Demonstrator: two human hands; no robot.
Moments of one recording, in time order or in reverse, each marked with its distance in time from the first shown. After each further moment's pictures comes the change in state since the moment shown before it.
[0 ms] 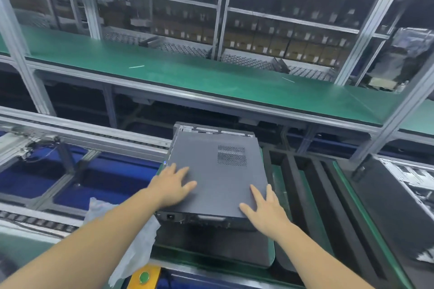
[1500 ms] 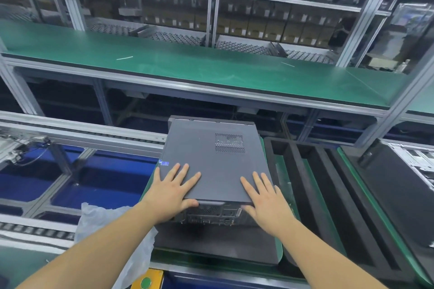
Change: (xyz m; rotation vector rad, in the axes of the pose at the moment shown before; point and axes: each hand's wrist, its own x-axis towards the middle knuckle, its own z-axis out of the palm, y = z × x) left_hand 0.023 -0.018 0.043 0.452 0.145 0.313; right_hand 0.044 0.014 0.025 -0.429 0.176 -0.283
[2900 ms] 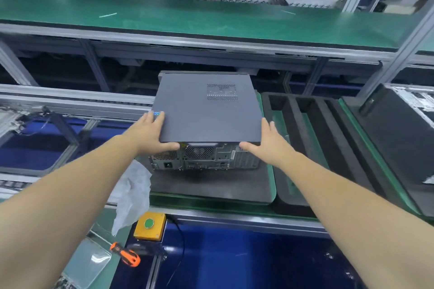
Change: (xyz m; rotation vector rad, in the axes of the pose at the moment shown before) left_hand -0.008 -0.027 -0.030 -0.190 -0.116 -0.212; right_hand -0.006 0.027 -0.011 0.594 -0.016 0.265
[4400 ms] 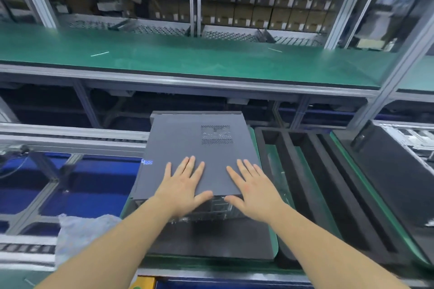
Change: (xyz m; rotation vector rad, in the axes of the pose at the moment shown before) left_hand 0.036 0.087 0.027 0.065 0.089 0.213; right_hand 0.027 -0.017 0.024 -0.559 0.091 -0.397
